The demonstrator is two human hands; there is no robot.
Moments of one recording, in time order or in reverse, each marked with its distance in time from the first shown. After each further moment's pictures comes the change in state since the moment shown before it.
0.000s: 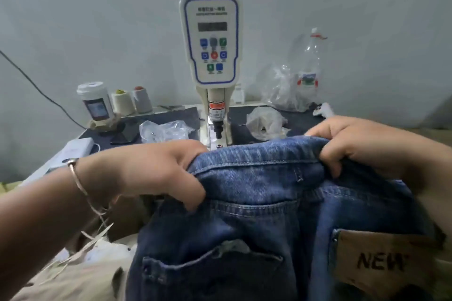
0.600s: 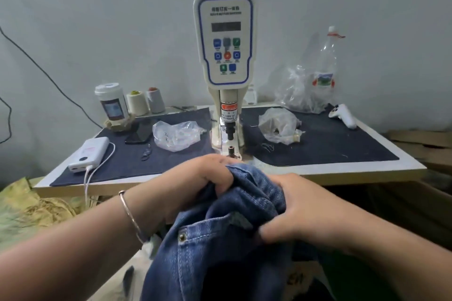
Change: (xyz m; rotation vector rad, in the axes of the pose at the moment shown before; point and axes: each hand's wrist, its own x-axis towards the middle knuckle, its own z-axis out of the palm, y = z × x) left_hand 0.032 -0.046 0.024 -0.454 0.189 -0.084; right_hand 0.019 0.002 0.090 0.040 -0.135 -0.218
